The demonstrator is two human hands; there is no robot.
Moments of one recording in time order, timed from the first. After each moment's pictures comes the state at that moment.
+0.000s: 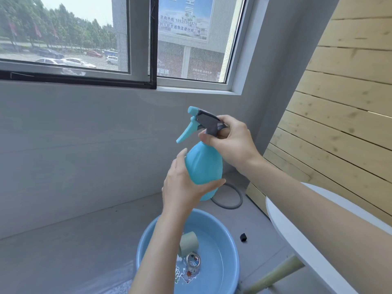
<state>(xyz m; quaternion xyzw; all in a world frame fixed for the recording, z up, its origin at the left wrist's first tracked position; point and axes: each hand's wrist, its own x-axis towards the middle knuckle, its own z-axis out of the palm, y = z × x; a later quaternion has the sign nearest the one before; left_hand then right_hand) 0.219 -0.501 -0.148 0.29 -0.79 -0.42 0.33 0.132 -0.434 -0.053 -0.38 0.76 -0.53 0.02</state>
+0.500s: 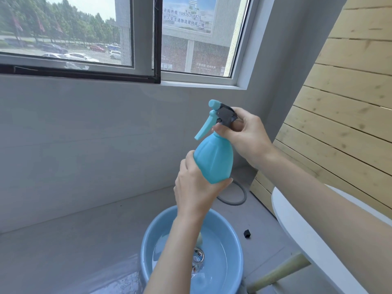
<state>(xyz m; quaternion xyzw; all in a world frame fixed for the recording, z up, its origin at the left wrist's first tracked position) 0.210 -0.486 -0.152 0.30 -0.78 -0.41 0.37 0.112 -0.431 -0.056 -0.40 0.73 -0.56 0.02</state>
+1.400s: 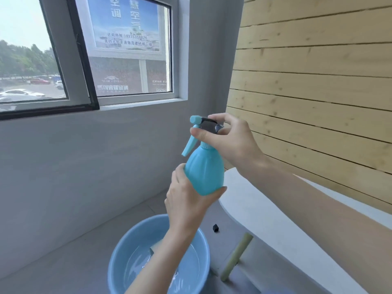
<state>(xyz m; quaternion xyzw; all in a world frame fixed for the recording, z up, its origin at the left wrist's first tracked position) 0.197 -0.358 -0.132 0.21 -0.82 -0.39 0.36 0.145 -0.278 -0.017 -0.26 0.76 -0.59 -0.04</state>
